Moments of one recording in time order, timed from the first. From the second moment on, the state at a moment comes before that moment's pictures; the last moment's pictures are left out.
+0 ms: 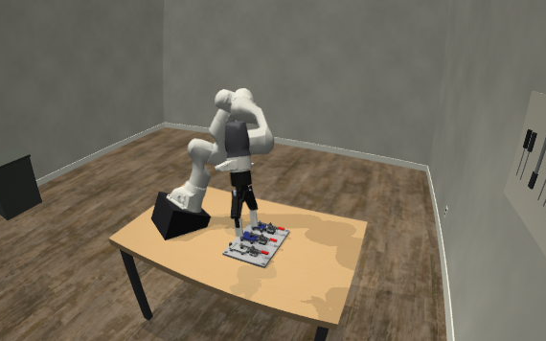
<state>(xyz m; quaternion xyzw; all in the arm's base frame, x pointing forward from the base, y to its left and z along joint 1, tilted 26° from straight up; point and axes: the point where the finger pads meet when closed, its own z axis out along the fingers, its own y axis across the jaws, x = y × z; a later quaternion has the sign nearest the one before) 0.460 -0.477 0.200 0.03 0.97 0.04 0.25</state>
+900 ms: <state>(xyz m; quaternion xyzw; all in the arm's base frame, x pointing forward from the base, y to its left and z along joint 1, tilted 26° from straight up) 0.341 -0.196 0.134 0.02 0.97 0.19 0.13</state>
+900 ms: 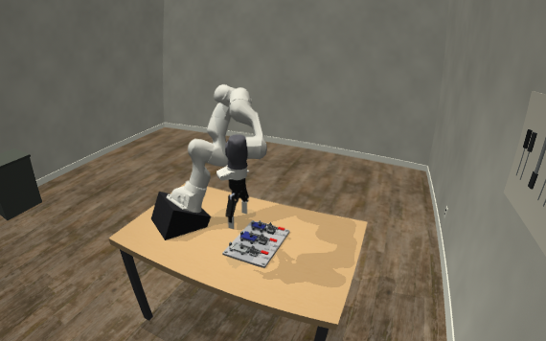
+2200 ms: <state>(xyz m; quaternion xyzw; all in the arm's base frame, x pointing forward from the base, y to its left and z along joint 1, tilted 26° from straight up) 0.336 -0.188 0.136 0.04 0.97 0.19 0.12</state>
